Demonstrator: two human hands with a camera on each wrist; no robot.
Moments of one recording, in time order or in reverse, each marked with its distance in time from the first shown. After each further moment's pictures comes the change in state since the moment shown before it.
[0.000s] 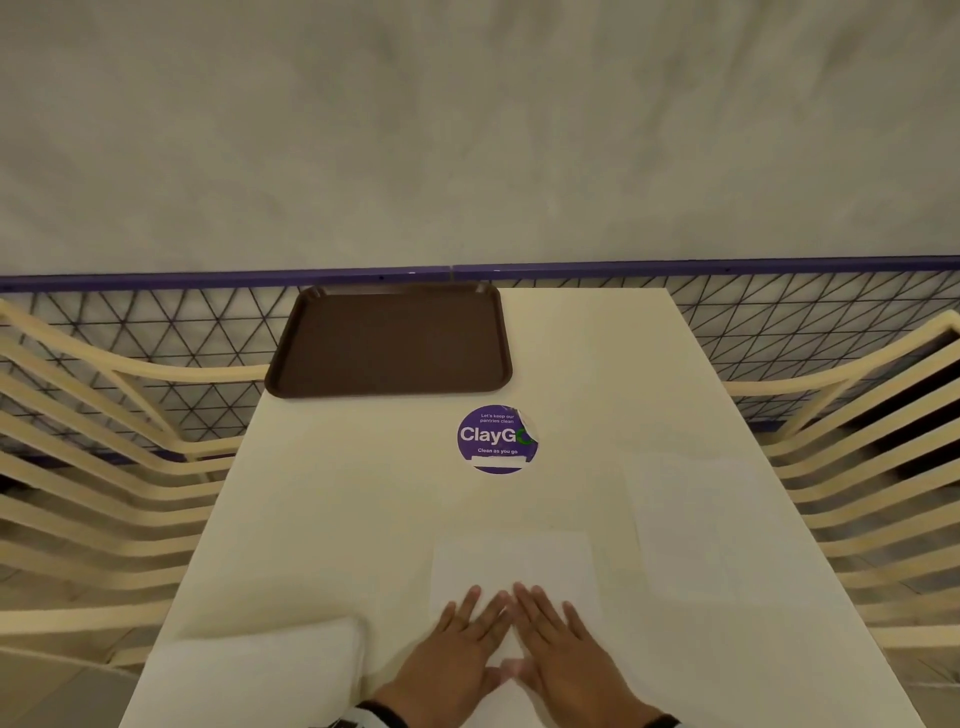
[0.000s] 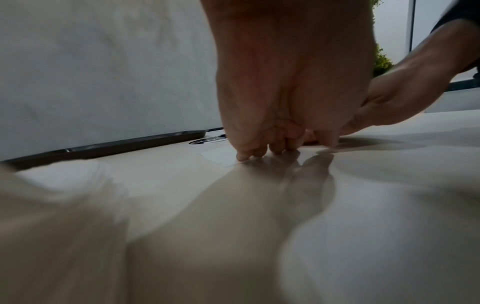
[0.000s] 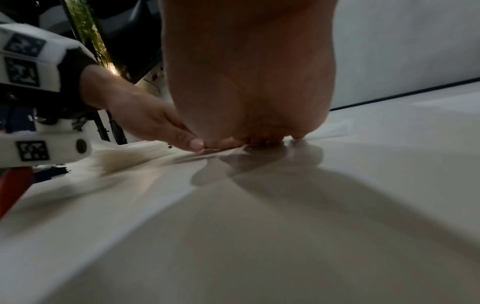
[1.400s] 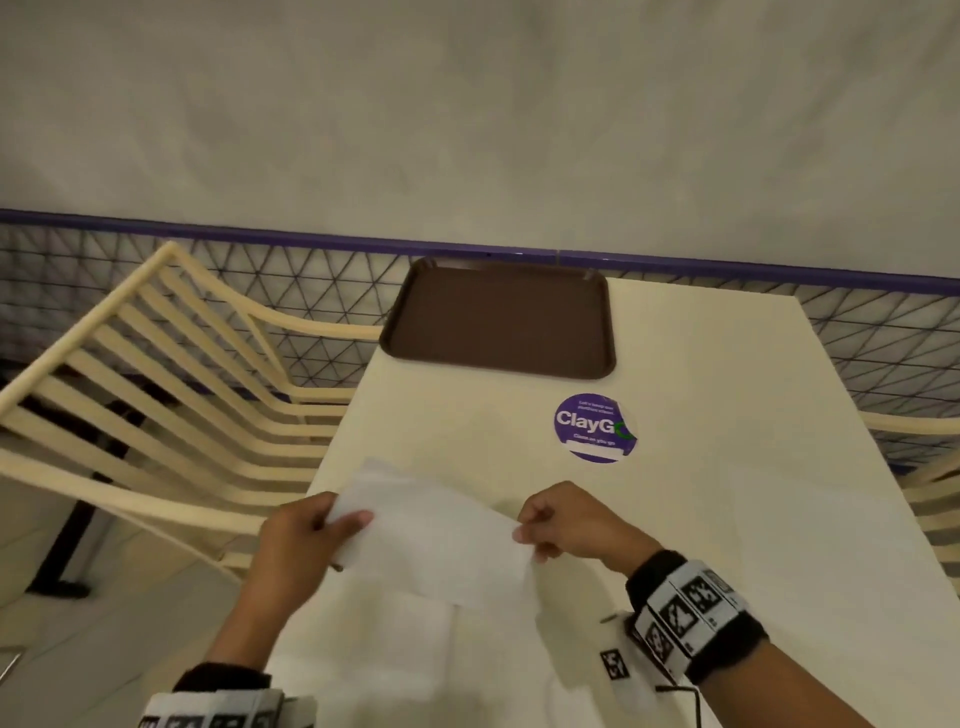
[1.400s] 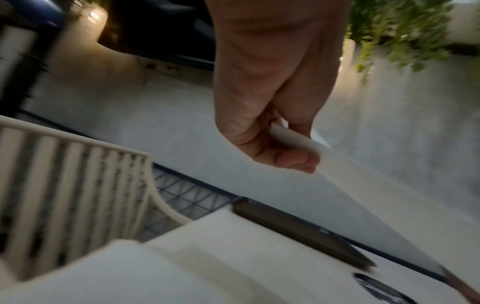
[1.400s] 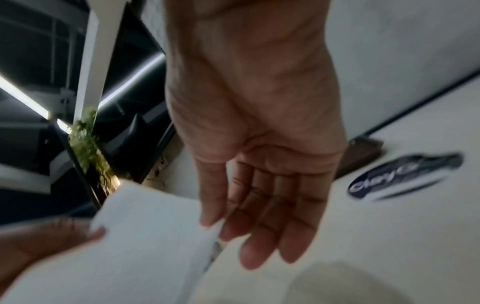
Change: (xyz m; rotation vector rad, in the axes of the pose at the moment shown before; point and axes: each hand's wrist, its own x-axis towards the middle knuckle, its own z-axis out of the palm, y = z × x) left_hand -0.155 -0.116 -0.097 -0.932 0.738 -0.862; right_hand 0.108 -0.059 -0.158 0.978 -0.340 0.061
